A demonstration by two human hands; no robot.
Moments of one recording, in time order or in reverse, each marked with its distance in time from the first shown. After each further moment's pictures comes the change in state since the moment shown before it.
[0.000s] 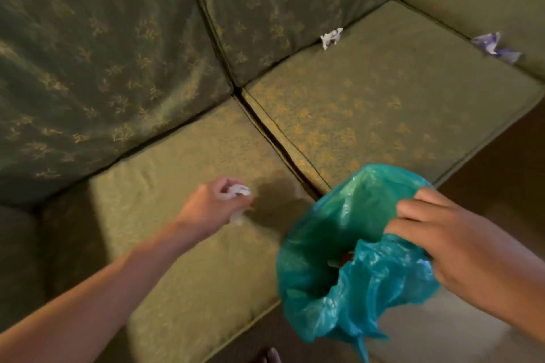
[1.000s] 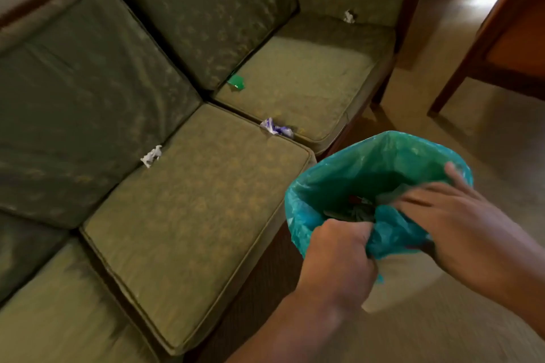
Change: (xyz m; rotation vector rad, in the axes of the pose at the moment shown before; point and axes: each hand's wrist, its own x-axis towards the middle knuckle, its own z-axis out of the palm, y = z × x) left_hand -0.092 0.437 0.389 0.269 -0.262 0.787; right_hand -0.258 0.332 -0.085 -0.038 0.240 0.489
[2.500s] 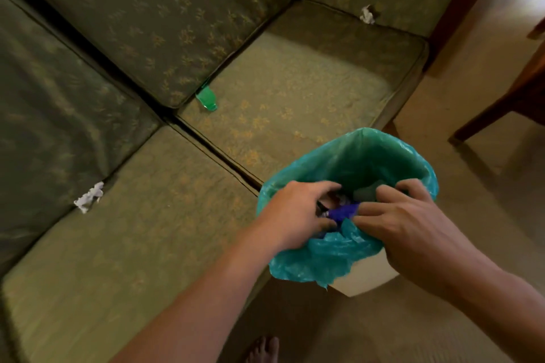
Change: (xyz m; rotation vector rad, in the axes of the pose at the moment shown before) left_hand 0.292 -0.090 -0.036 0.107 -0.233 -0.177; right_hand 0.220 0.132 0.036 0.044 0.038 -0.287
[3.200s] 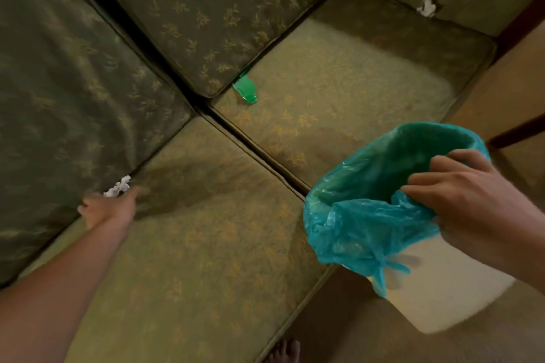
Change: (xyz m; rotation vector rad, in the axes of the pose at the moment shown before) left_hand -0.097 -0.381 -0.122 -0.179 0.923 -1.235; right_hand 0.084 0.001 -0.008 -0.134 -0.106 -0.008
